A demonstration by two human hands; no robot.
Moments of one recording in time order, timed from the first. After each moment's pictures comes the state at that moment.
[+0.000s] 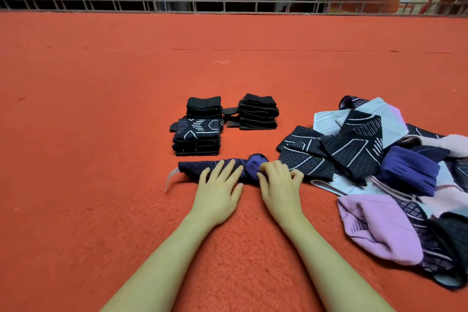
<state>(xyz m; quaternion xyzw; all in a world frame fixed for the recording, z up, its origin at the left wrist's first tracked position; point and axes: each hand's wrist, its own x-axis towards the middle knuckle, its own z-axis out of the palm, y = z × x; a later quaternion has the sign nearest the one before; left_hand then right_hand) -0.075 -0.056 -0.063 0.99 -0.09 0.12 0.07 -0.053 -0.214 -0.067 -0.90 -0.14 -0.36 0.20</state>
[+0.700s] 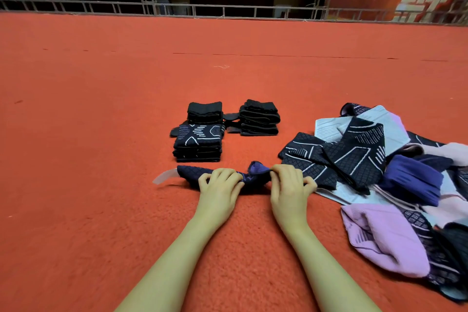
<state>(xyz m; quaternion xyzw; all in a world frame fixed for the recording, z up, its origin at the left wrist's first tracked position) -0.060 -0.054 -0.068 0.92 -0.12 0.31 0.18 -0.054 -0.213 -0.058 -0.86 -0.08 -0.43 0.26</state>
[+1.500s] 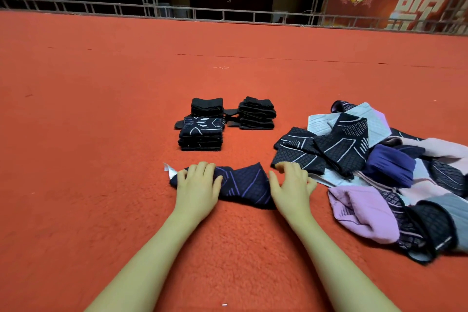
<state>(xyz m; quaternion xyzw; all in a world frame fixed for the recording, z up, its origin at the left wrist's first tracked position) -0.113 -0.021 -0.058 0.95 -0.03 0.30 0.06 -0.098 -0.227 -0.043 -0.92 0.00 -0.25 0.30</state>
